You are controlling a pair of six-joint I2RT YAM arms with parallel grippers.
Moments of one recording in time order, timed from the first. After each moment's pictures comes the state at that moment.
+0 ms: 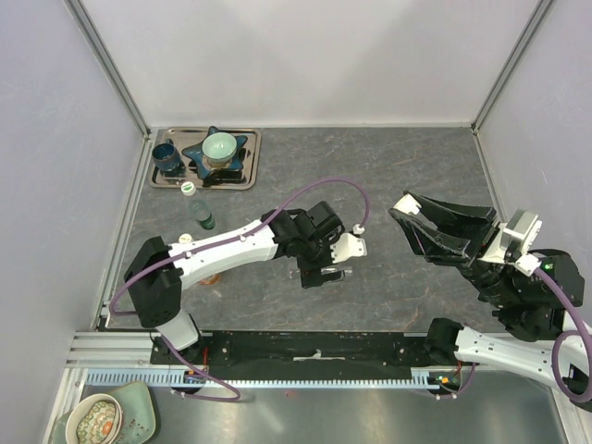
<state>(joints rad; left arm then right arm) -1.03 1.65 1.31 -0.76 0.14 0.43 1.11 0.52 0.98 0.11 0.14 -0.21</state>
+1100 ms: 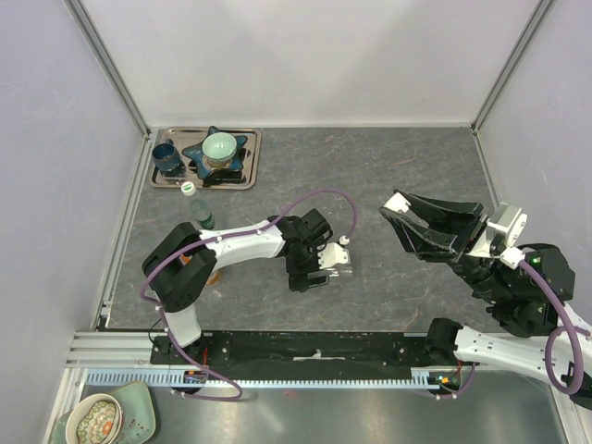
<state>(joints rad) -0.92 1.78 1.14 -0.64 0.19 0.56 1.11 0.56 1.00 0.09 0.14 -0.21</state>
